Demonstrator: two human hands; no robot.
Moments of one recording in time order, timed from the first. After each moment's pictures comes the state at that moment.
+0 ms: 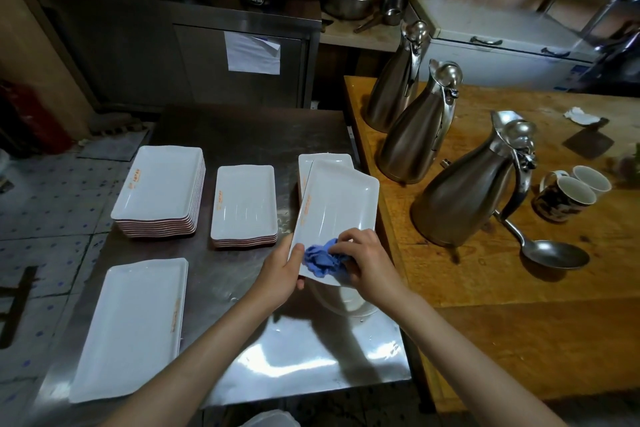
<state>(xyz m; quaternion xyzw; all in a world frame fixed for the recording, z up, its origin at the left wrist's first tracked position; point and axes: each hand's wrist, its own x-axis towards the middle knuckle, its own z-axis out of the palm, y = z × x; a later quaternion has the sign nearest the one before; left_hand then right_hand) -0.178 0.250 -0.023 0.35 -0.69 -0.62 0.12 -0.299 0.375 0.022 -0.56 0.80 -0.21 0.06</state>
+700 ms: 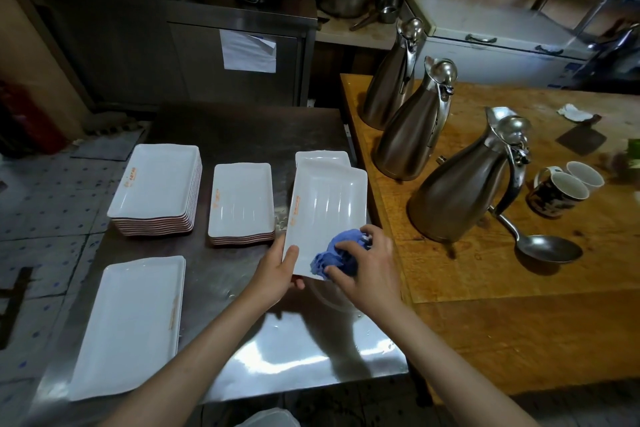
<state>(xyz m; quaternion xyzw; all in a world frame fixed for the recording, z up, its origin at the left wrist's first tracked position) -0.172 0.253 -0.022 0.35 -0.65 -0.66 0.12 -0.280 0.387 0.006 -0.41 0.87 -0.25 -0.01</state>
